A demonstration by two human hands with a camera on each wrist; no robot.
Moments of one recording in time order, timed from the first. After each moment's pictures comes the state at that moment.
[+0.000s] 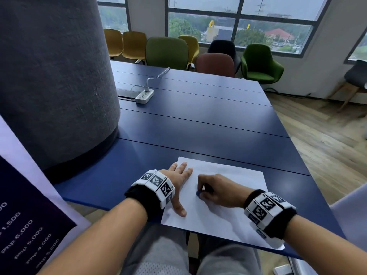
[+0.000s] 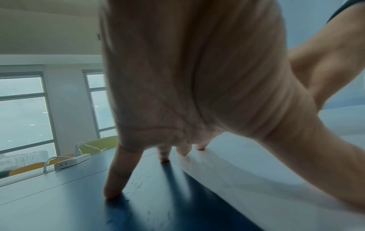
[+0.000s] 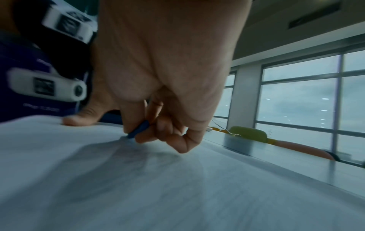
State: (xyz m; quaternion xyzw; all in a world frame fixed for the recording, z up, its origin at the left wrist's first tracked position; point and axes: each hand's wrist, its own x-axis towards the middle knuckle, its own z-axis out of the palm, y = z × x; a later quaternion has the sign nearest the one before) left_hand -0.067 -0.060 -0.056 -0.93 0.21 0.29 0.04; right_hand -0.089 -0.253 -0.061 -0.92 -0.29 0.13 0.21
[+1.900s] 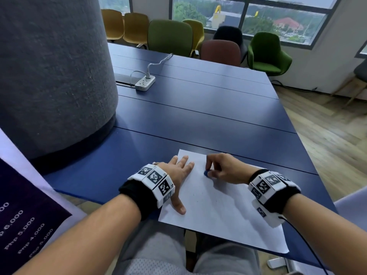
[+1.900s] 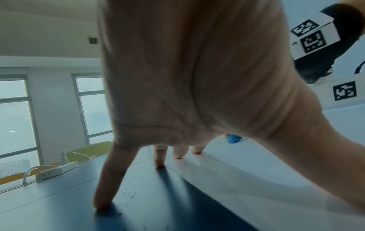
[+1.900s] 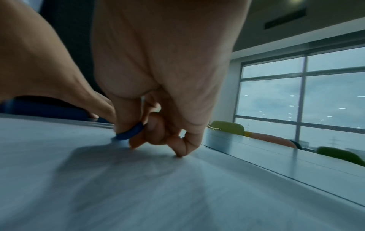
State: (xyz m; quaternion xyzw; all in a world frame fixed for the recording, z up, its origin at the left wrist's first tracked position) left_hand -0.064 -0.059 -0.057 -0.93 0.21 0.29 0.05; right_hand -0.036 -0.267 -0.061 -0.94 -0.20 0.17 0.23
